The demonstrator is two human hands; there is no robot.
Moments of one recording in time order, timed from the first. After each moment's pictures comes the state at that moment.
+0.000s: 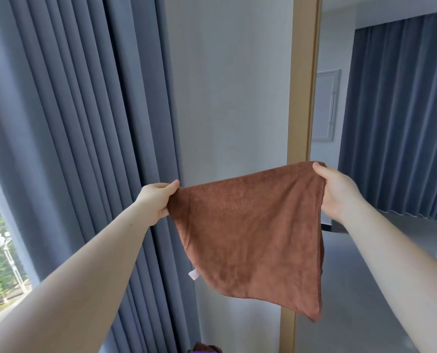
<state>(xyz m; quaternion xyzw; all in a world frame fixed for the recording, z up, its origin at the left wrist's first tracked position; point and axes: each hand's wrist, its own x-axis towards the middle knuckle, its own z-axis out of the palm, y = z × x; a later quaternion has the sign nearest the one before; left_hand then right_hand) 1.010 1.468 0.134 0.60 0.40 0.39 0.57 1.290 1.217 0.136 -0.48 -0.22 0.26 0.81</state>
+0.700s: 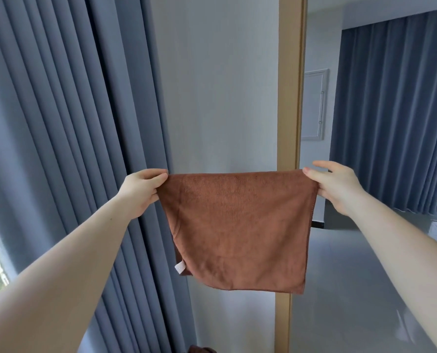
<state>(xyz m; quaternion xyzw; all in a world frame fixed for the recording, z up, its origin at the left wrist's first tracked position) 1.006 1.480 0.153 0.65 0.29 0.42 0.57 1.313 1.201 0.140 -0.63 -0.27 0.13 0.72</state>
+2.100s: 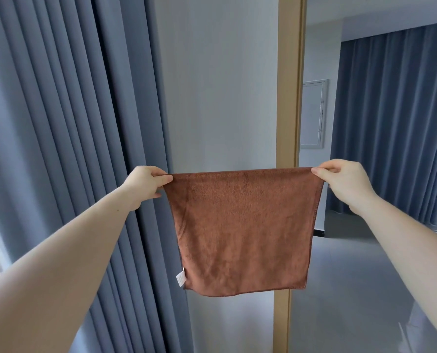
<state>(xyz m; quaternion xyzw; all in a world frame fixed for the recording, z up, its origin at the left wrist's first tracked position) 1.011 1.482 0.181 0.77 0.36 0.36 0.38 1.326 1.183 0.159 -0.74 -0.34 -0.08 0.57</state>
